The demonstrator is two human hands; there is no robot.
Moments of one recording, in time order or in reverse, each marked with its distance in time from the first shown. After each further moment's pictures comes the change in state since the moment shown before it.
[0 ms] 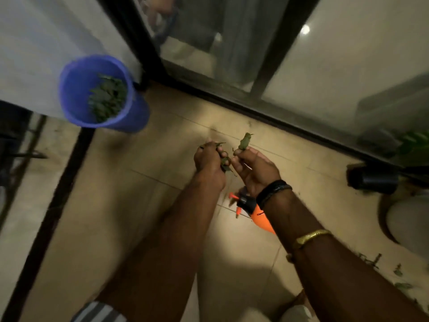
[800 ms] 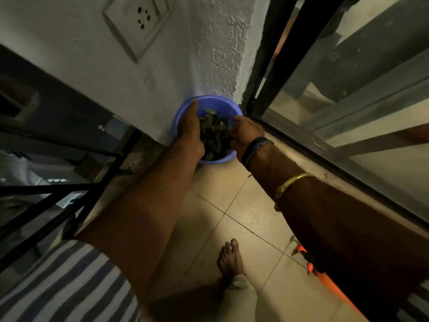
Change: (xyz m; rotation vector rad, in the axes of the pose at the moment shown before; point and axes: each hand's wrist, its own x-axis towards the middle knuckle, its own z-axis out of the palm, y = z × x) left_hand 0.103 0.364 -0.177 0.078 0.051 0.103; right_hand 0.069 0.137 0.391 -0.622 0.011 -0.035
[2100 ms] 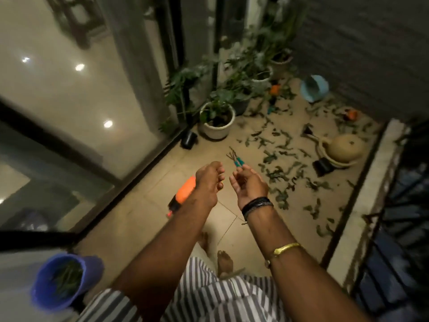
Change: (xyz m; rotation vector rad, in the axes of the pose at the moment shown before) left_hand -0.727 -0.362 0.084 1.144 -0.986 -0.058; right_hand -0.660 0.209 -0.482 1.666 0.891 -0.404
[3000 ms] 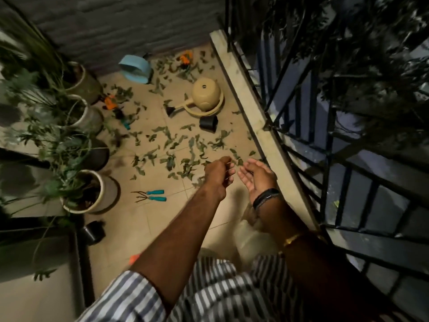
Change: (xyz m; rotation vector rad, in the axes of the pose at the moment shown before) left_hand -0.008 -0.212 0.406 0.846 -0.579 -0.272; right_hand 0.110 -0.231 -0.312 0.657 0.602 -0.245
